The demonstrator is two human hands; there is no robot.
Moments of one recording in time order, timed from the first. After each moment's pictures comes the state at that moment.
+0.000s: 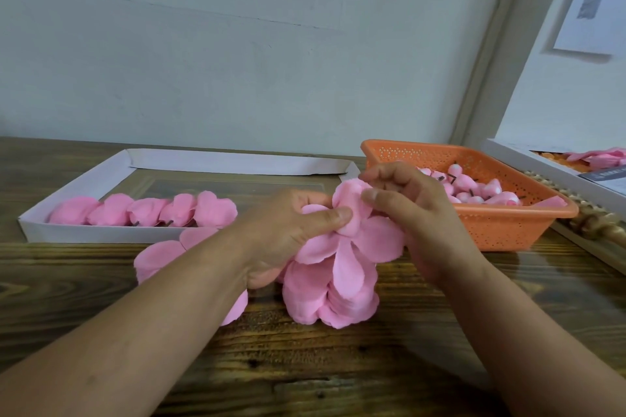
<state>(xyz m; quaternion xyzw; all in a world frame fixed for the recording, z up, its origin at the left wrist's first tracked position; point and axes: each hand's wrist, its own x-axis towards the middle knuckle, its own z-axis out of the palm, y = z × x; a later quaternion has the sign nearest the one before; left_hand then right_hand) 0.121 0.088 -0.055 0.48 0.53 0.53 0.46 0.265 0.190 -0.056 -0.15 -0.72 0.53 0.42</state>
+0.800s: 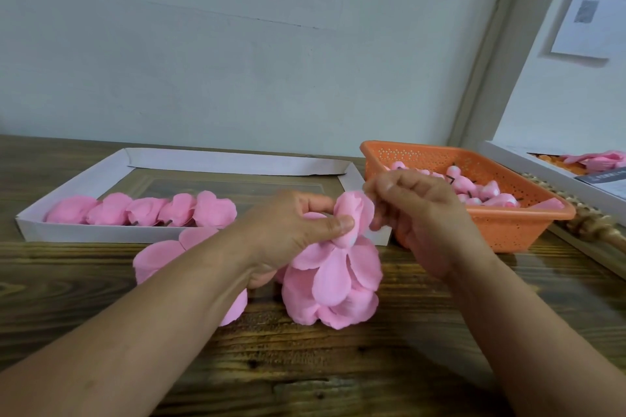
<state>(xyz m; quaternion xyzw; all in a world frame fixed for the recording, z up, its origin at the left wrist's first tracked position) 0.122 0.089 -0.054 0.48 0.55 0.52 0.44 0.270 0.197 -0.055 -0.13 -0.70 0.57 0.41</state>
